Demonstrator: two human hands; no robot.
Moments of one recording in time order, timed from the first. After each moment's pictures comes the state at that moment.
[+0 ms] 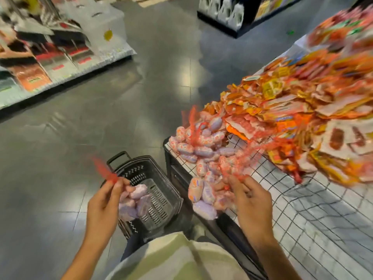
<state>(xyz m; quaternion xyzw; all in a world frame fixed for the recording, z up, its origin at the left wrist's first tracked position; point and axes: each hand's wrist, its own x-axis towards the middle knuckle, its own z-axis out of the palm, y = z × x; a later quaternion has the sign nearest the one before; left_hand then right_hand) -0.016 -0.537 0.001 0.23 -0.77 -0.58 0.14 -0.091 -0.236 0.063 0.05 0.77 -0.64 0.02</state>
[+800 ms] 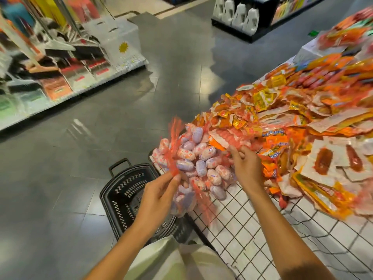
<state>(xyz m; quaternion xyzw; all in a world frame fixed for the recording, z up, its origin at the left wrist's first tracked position) -0.128 -0.350 0.056 0.09 -0.80 -0.59 0.07 -0.287 -0.141 -0.007 -0.04 0.86 -0.50 -0.04</state>
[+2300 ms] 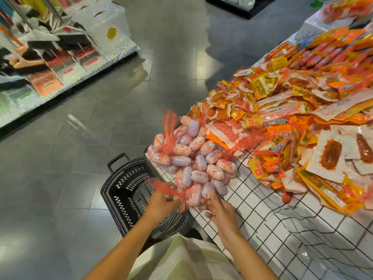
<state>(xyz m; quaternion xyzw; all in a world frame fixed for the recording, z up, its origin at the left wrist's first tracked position) -0.147 -0.369 -0.065 0.27 -0.78 -0.53 -0.18 -0.160 -0.173 -0.062 0.28 0.58 -0.71 0.28</state>
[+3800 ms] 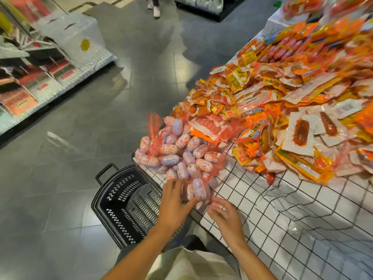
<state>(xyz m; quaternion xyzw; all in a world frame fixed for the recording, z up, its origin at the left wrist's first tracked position) -0.139 -0.318 -0.077 0.05 -0.91 -0.40 -0.05 -0.112 -0.130 -0.101 0.20 0.70 -0.67 0.17</state>
